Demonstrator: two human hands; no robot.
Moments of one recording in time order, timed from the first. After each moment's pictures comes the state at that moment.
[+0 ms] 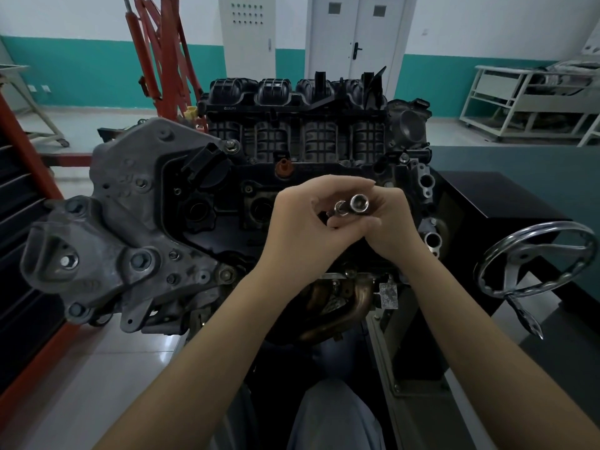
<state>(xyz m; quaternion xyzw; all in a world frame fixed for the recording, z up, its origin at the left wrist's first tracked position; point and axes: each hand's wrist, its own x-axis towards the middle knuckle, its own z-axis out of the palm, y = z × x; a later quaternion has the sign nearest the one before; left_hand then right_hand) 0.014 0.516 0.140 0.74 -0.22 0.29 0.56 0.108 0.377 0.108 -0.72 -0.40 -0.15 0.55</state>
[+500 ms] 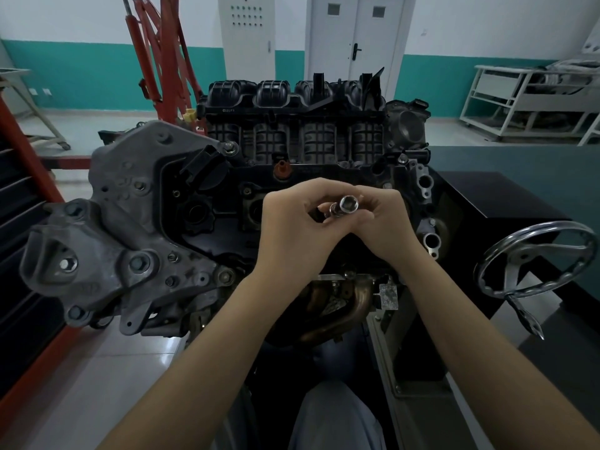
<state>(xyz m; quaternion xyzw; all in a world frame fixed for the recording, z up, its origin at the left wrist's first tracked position) 0.015 0.515 0.137 0.74 -0.19 0.32 0.57 0.109 0.378 0.107 -0.72 -0.40 -0.17 0.53</state>
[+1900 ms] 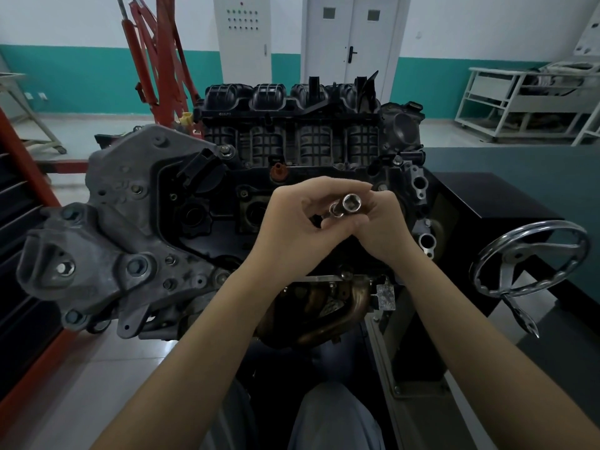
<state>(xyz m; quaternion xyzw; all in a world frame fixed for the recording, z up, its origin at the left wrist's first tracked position) 0.018 0.522 0.143 0.74 -0.26 0.25 0.57 0.103 0.379 0.111 -0.72 -0.40 -0.16 0.55</state>
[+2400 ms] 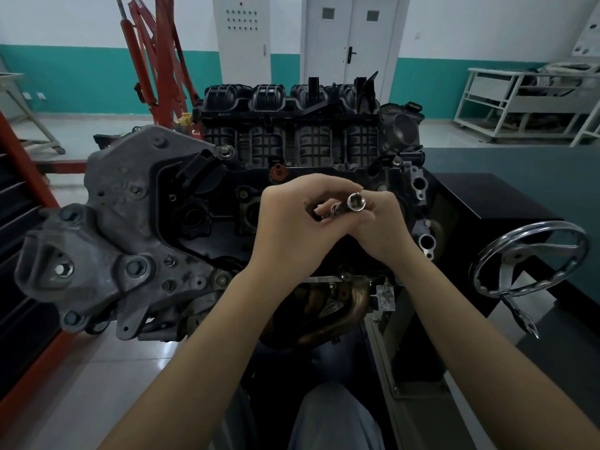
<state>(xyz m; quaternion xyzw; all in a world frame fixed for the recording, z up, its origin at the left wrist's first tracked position) 0.016 0.517 0.145 0.75 -0.22 0.33 0.53 0.103 0.380 0.112 -0.71 -0.40 -0.15 0.55</state>
